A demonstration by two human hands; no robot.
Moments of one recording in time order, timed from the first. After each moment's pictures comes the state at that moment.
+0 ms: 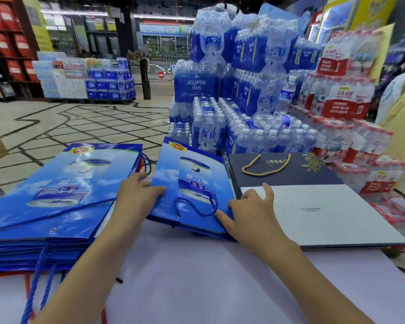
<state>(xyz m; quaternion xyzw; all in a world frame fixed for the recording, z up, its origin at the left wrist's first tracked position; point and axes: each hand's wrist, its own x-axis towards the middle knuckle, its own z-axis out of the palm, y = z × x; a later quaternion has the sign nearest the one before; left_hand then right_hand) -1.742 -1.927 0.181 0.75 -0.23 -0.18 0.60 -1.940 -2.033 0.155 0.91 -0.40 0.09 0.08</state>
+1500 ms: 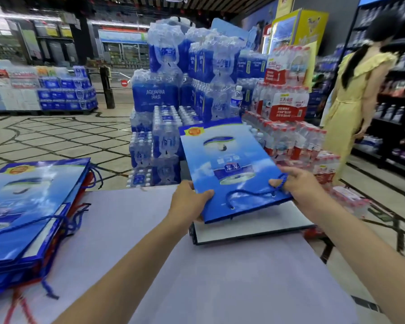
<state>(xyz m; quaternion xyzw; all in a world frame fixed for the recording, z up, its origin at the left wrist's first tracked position) -1.901 -2.032 0.182 0.70 -0.37 -0.33 0.52 -2.130 -2.140 0.212 0.58 -0.49 0.42 -0.50</state>
